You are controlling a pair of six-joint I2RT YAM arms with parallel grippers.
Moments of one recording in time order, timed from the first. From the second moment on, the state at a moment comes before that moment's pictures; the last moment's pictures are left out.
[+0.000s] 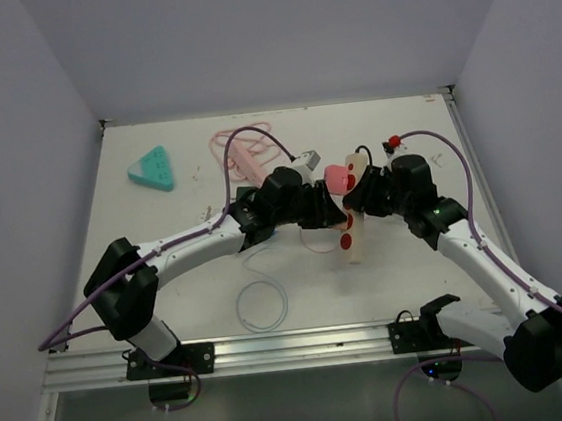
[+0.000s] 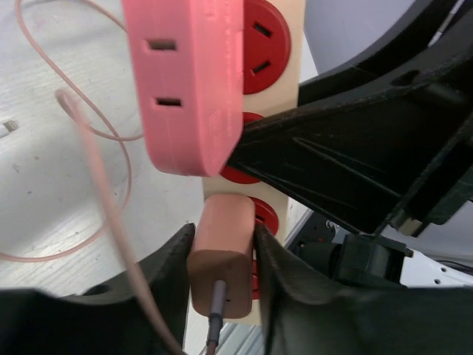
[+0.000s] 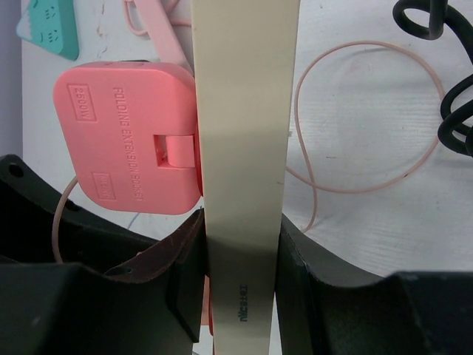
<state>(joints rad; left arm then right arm) -0.89 1.63 1.15 -0.02 0.19 -0.79 0.35 1.03 0.79 -0.34 -0.14 0.63</state>
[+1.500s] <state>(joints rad) -0.48 1.24 1.24 -0.47 0.19 -0.57 0.34 1.18 0.75 -0.39 0.21 0.45</state>
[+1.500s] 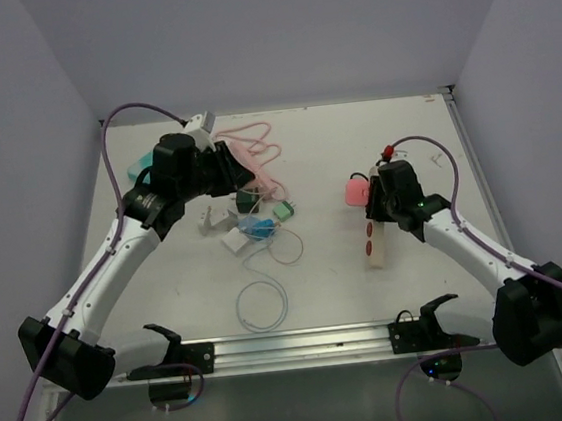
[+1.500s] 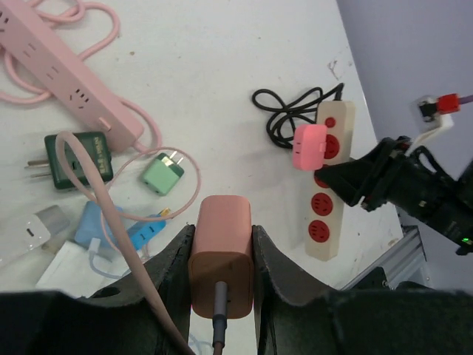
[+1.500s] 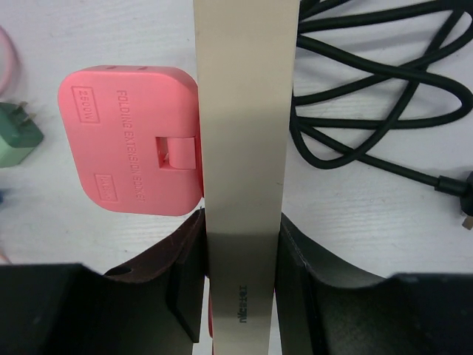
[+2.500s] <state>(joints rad) -0.37 1.39 0.82 -0.21 0.21 -0.61 0.34 1.10 0.79 -0.35 -0.12 0.40</state>
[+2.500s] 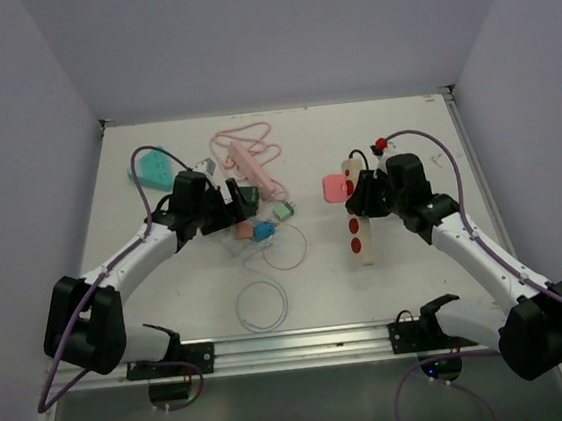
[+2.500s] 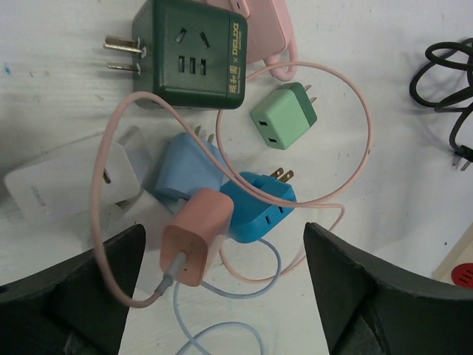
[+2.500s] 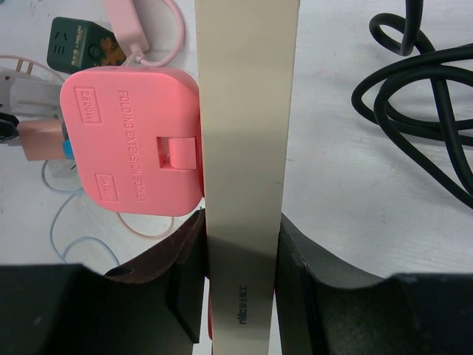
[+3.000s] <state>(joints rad) -0.36 1.20 0.93 -0.36 0.09 -0.57 0.35 1.11 0.79 -0.32 -0.19 0.41</state>
